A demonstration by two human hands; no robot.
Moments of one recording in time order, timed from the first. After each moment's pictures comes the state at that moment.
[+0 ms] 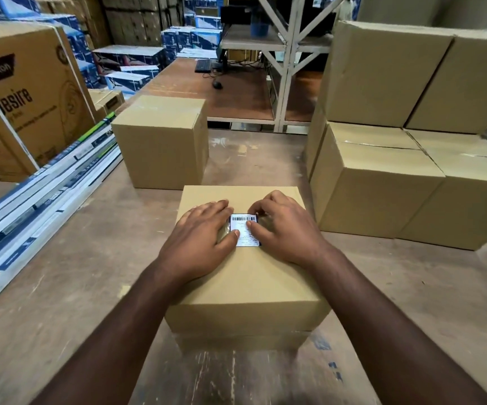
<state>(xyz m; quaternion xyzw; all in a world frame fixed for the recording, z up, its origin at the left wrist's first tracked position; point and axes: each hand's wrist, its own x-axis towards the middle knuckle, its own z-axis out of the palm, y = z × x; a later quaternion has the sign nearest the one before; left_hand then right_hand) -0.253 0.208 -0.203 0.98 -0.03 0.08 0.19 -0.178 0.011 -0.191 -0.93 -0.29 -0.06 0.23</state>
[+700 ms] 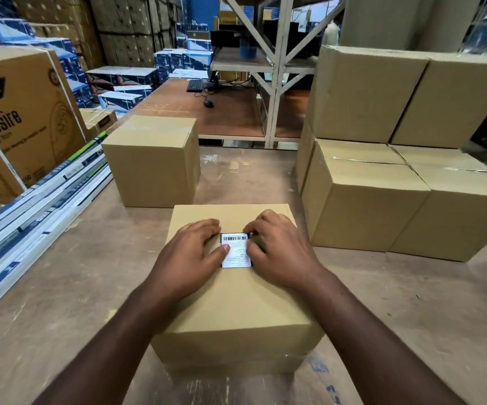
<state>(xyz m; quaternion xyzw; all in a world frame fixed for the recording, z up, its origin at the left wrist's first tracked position) -0.246 0.210 -0.205 0.95 0.00 0.13 0.27 -0.181 0.008 -0.196 -0.93 -0.29 -0.10 0.22</state>
